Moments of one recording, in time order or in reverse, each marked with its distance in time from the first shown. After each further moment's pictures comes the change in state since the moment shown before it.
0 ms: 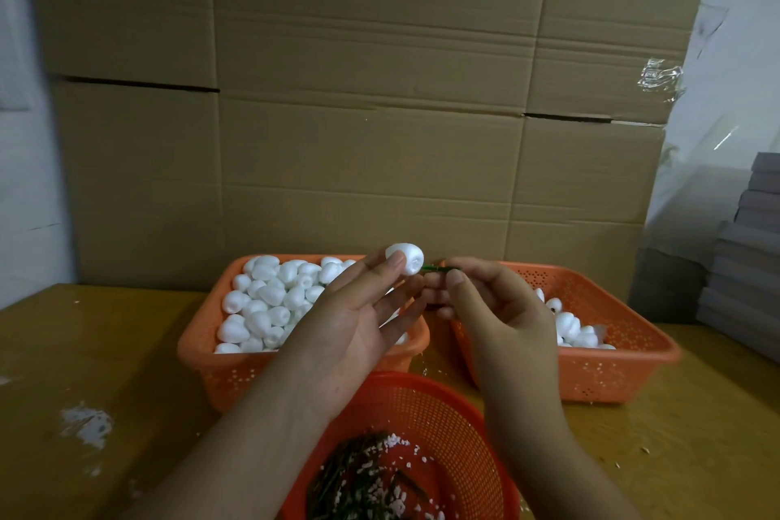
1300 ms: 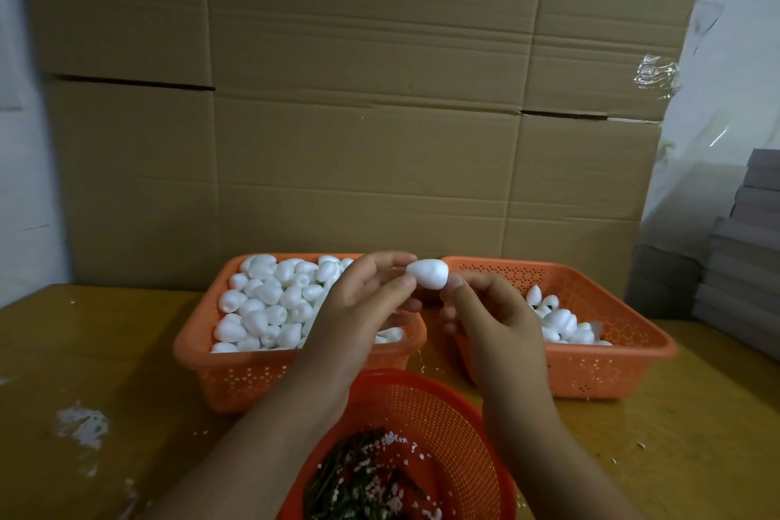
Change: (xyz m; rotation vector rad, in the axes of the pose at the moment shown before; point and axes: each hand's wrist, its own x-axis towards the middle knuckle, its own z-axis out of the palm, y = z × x) left_hand -0.004 -0.011 -0.004 0.654 0.095 0.225; right_hand 0.004 0.011 -0.008 -0.198 0.065 0.120
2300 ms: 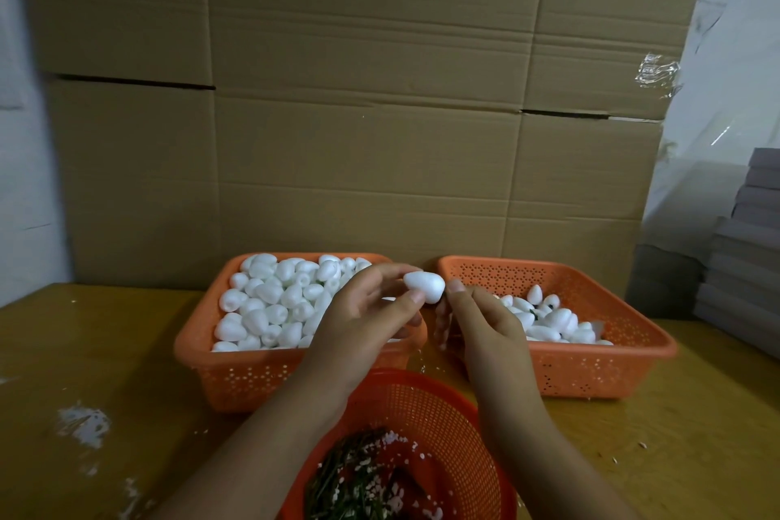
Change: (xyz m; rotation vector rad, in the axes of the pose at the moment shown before) left_hand 0.002 -0.014 -0.001 0.037 -0.040 0.032; right_hand 0.000 0.010 0.000 0.031 -0.083 0.102
